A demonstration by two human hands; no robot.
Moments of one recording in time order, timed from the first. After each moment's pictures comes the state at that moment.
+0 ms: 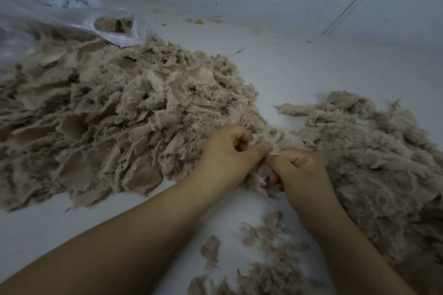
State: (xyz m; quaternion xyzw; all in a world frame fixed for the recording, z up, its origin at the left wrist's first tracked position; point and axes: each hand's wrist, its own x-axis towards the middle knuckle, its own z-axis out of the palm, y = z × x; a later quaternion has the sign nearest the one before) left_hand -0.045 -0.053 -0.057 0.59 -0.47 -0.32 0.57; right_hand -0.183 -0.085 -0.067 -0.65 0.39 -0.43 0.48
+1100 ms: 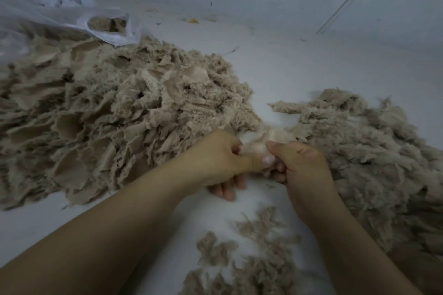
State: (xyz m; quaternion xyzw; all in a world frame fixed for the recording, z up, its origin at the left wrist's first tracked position) left_hand -0.028 -0.039 -0.027 0.62 -0.56 -0.47 0.28; right_hand -0.187 -0.093 -0.069 -0.54 0.41 -0.45 0.58
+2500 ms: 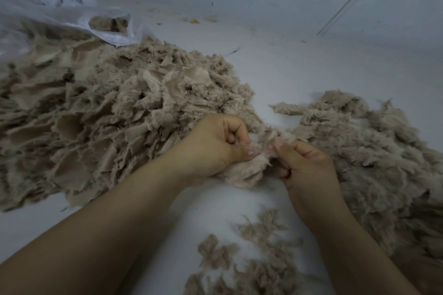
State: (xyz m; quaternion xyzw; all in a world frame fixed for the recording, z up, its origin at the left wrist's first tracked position) left_hand -0.018 -0.050 -0.029 0.53 -0.53 -0.44 0.49; right_hand -0.190 -0.091 -0.066 -0.50 0.37 -0.48 0.61
